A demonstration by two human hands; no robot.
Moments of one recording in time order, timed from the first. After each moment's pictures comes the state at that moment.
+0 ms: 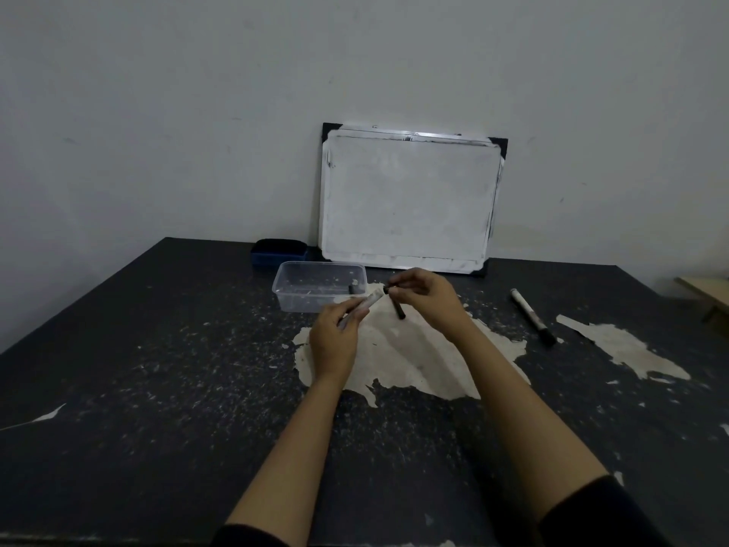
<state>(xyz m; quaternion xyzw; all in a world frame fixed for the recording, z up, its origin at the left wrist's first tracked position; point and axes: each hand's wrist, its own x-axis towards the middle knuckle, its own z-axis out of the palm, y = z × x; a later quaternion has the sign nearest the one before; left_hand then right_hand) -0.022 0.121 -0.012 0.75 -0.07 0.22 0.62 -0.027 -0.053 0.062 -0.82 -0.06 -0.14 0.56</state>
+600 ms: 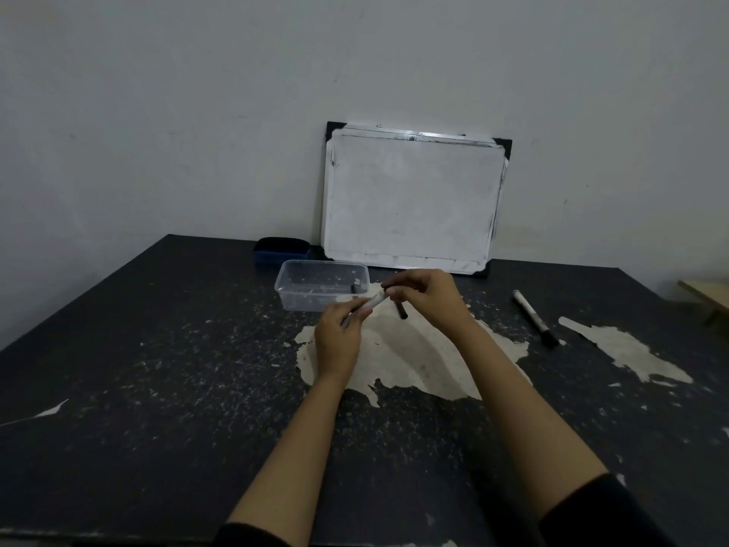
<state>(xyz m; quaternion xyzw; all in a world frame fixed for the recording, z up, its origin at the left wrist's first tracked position) -0.029 0.120 -0.003 0.74 -0.08 0.21 0.63 -0.031 -0.046 0.074 -0.87 -0.11 -0.17 0.45</state>
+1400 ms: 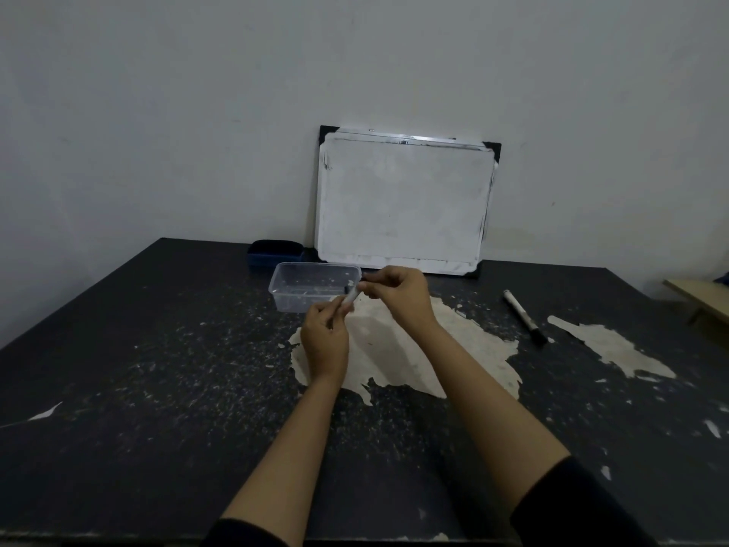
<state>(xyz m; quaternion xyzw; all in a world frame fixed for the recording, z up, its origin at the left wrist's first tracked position) -0.035 0.119 0.002 0.72 -0.03 0.30 0.63 -0.031 -0.005 0.071 -0.78 -0.07 -0.21 0.58</state>
